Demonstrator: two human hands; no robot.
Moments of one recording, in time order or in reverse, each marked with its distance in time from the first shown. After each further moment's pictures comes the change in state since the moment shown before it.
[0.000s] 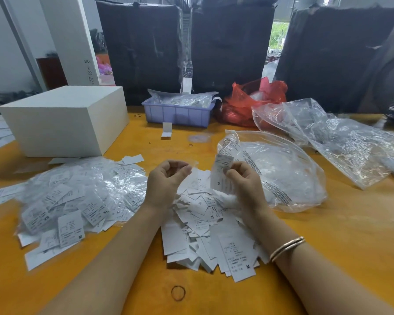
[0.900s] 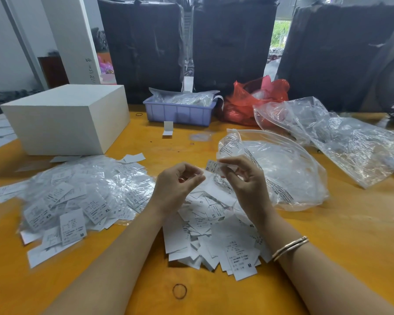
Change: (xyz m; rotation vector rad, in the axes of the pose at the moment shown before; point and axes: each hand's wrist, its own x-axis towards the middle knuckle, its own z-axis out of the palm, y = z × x) left_hand -0.002 -0.005 -0.001 0.319 -0.230 0.212; right_hand -0.001 0.002 -0.007 -0.201 -0.087 -0.514
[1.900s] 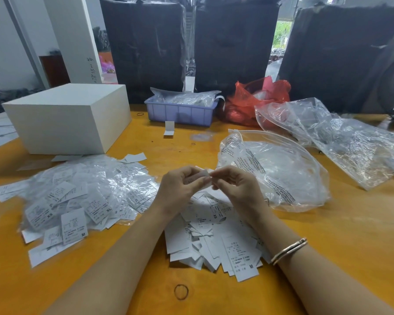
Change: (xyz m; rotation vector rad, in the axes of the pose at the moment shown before) left_hand -0.001 0.002 0.002 -0.085 -0.082 -0.025; right_hand -0.004 0.001 0.006 -0.024 -0.167 0.158
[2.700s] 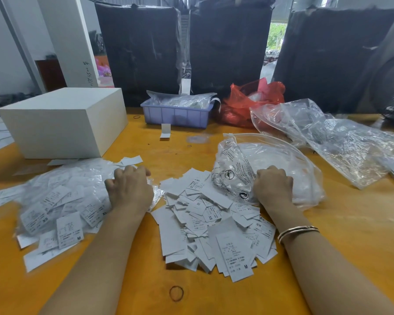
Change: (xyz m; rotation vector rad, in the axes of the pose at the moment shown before) left_hand 0.001 -0.010 -0.052 1.275 0.265 -0.332; right_hand 0.025 0.044 -0.058 -1.235 0.111 0.444
